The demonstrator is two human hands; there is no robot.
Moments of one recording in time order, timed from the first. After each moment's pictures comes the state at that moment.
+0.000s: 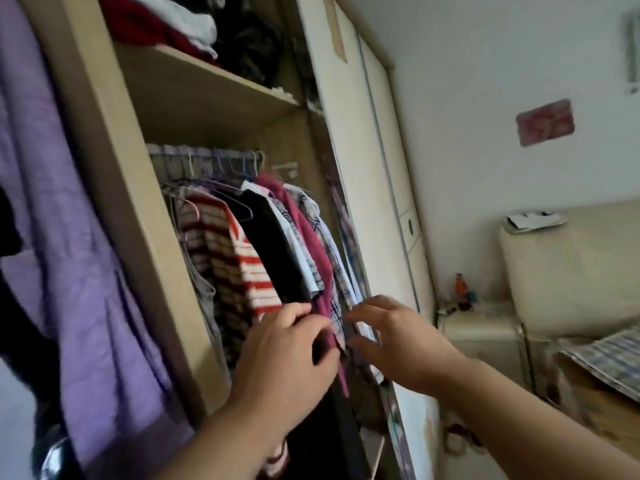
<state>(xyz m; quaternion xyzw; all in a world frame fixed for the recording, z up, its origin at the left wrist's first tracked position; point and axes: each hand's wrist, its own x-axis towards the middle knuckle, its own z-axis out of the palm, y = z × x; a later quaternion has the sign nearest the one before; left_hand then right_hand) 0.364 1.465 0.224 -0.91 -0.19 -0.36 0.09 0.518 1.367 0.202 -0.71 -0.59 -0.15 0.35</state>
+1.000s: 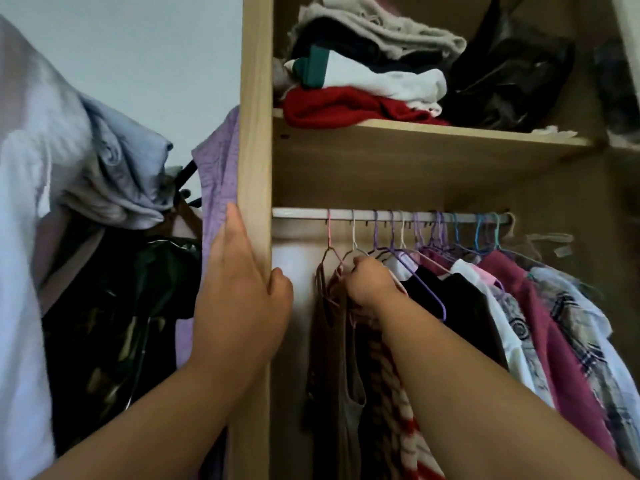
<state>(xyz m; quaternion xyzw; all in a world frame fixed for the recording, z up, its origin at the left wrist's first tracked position) 0.345 1.546 0.397 -0.54 -0.48 -0.62 0.31 0.477 1.702 0.438 -0.50 -0.74 0.05 0.45</state>
